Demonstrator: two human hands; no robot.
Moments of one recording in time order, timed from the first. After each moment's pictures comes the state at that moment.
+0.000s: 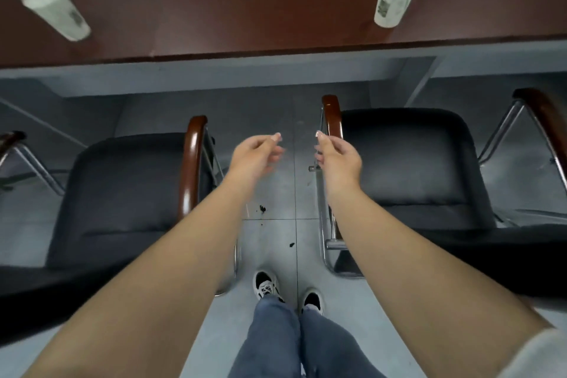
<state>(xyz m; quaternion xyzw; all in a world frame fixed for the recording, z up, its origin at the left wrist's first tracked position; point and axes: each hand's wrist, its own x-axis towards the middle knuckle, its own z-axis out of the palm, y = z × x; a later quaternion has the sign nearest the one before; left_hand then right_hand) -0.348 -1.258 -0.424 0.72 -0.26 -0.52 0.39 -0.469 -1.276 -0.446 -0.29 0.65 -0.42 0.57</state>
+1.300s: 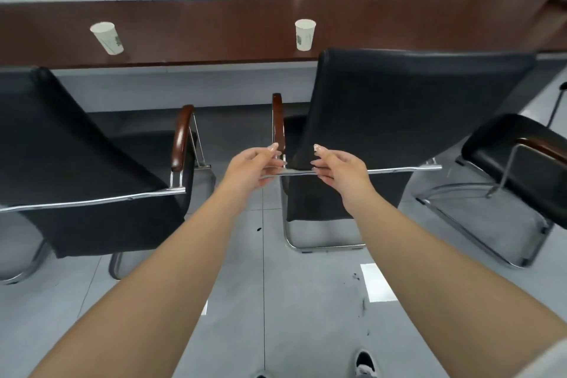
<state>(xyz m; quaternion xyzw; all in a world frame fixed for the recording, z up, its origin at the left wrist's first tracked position) -0.499 -0.943 -0.316 0.64 -0.33 -0.53 0.45 -0.655 -0.969 -0.324 -0.38 0.60 -0.39 0.58</state>
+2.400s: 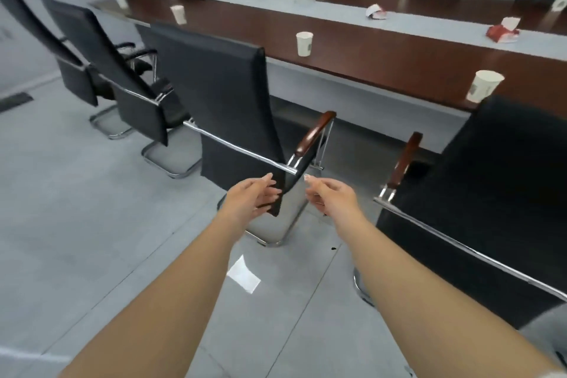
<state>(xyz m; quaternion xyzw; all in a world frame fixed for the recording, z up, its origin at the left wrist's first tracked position) -0.468 -0.795 -0.323 0.69 -0.07 -0.37 0.62 -0.572 -0.911 -0.326 -0.55 0.41 -0.18 0.70</state>
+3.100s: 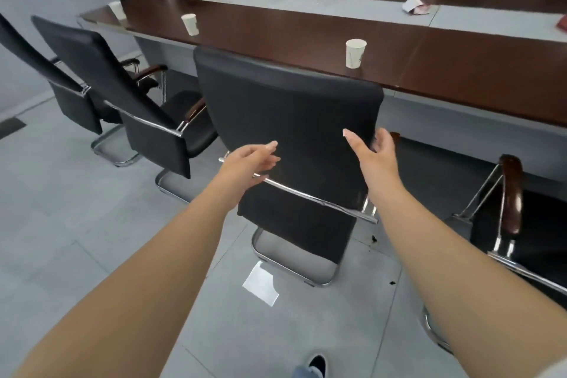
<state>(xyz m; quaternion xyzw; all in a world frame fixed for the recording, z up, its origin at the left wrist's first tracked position) -0.118 -0.799 -0.291 0.73 -0.18 -0.34 0.57 -0.264 -0.945 -0.306 -0.57 0.41 -0.34 0.63</state>
